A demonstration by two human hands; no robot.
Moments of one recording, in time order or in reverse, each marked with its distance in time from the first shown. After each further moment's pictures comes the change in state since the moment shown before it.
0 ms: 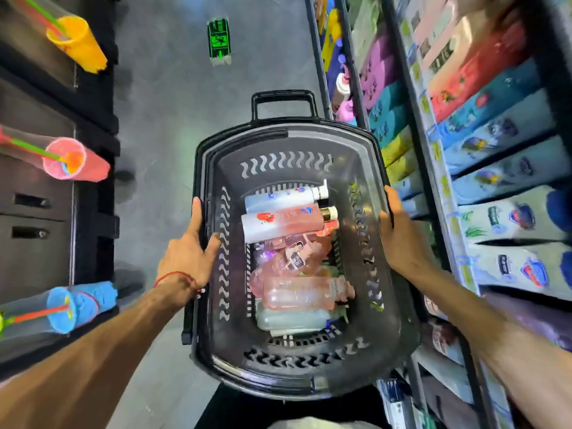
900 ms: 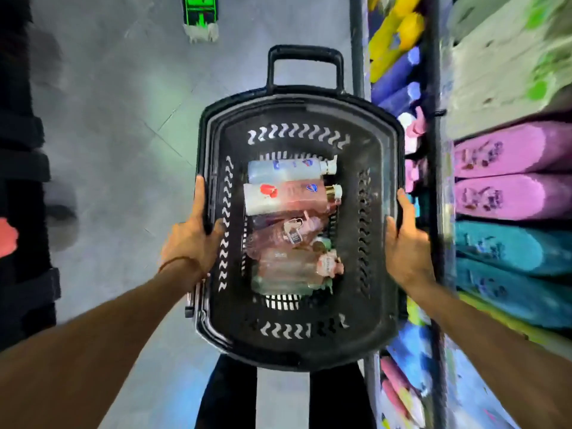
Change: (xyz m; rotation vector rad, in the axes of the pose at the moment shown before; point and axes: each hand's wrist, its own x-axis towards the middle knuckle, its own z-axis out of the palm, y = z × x) left_hand 0.524 0.097 0.057 -0.019 -0.123 -0.132; right_hand 0.483 -0.052 0.172 -0.102 0.068 0.016
